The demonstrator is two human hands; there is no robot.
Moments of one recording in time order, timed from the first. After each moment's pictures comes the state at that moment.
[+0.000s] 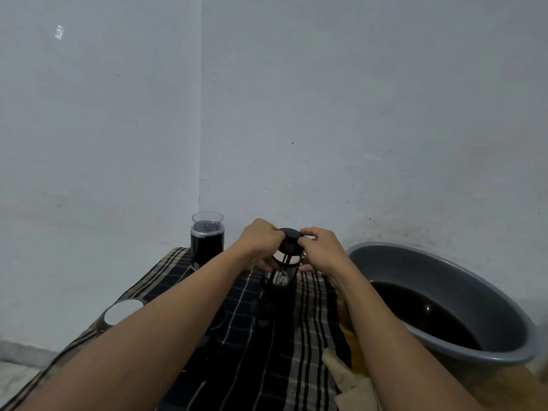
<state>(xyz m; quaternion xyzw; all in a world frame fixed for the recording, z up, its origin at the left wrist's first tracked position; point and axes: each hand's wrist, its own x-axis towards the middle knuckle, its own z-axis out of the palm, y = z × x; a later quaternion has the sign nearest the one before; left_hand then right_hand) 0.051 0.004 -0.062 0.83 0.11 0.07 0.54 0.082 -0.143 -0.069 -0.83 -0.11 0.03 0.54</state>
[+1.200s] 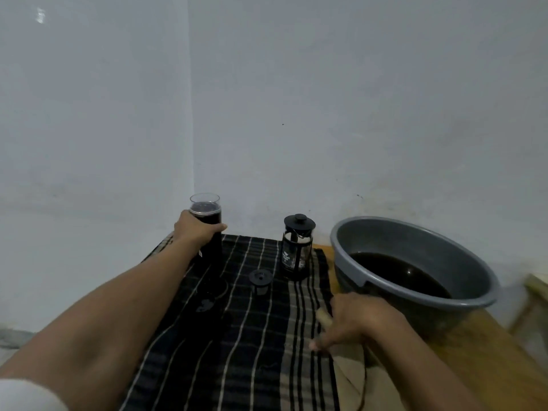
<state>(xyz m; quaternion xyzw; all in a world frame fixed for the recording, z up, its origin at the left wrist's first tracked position) 0.038 0.118 -0.122 0.79 0.29 0.23 0.49 -0.051 -0.216 -0.084 -0.95 -0.14 0.27 -0.01</state>
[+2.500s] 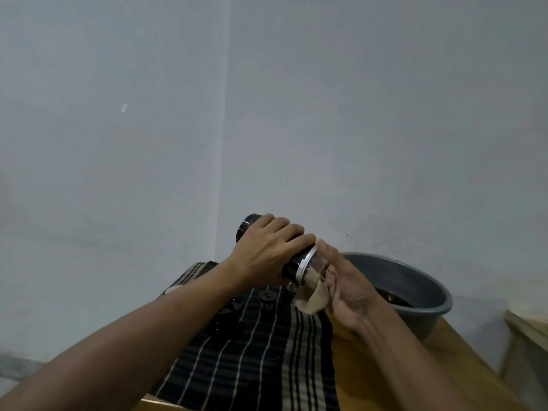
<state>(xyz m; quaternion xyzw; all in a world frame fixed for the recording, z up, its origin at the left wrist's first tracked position) -0.135 -0.020 -0.015 0.79 -0.30 0.53 -0.12 -0.161 -0.219 -0.020 -0.55 -0.27 0.19 0.77</state>
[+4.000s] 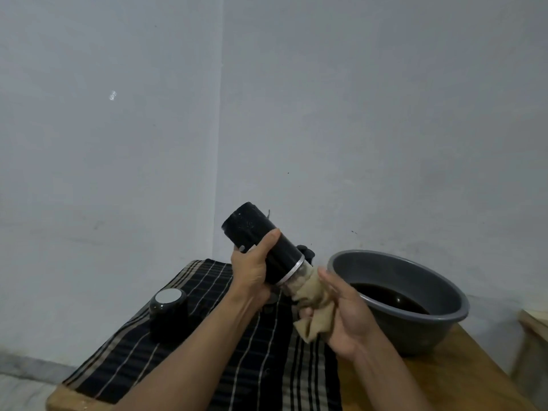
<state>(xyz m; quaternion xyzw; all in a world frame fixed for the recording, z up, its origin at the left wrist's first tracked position) -0.115 -0.048 -0.048 0.36 0.01 0.25 0.90 -0.131 -0.206 -0.064 -0.44 -0.10 0.21 0.87</state>
